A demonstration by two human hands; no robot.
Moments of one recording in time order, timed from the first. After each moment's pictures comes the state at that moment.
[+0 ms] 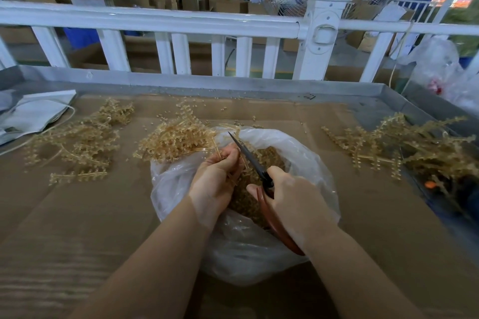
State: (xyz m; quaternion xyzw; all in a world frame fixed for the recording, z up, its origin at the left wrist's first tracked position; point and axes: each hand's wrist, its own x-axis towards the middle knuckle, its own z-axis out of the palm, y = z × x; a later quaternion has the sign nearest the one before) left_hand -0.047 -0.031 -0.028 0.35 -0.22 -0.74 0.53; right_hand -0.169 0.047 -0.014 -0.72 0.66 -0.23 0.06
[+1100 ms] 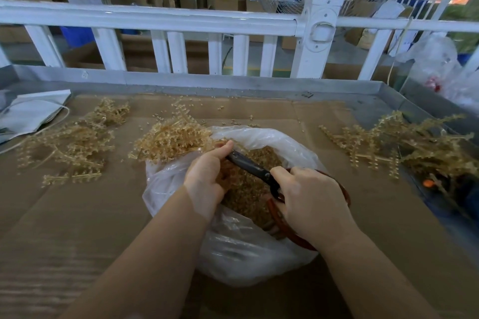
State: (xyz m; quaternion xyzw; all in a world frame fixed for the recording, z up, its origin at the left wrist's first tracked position) left_hand -0.042 -0.037 -0.008 0.49 -0.18 -0.73 0.44; right_hand -0.191 0.054 -0.010 -0.74 0.63 -0.15 -0.16
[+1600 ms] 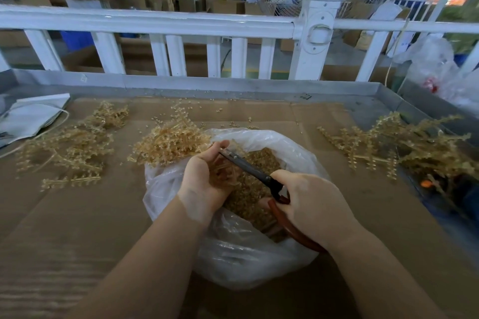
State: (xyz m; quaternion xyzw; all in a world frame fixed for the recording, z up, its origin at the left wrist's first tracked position) left_hand -0.040 -0.031 -0.010 0.37 -0.12 -0.77 0.50; right_hand -0.201 0.054 -0.010 -0.76 0.62 -0.20 -0.02
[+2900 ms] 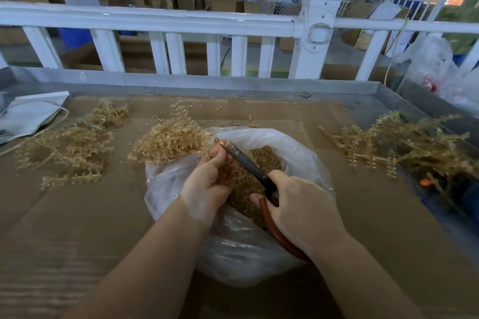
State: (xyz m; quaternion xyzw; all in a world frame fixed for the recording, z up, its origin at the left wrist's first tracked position) left_hand -0.046 -0.031 -0.014 0.40 -0.13 -0.76 0.50; right_hand -0.178 0.063 -0.013 -0.72 0.67 -0.19 -0.02
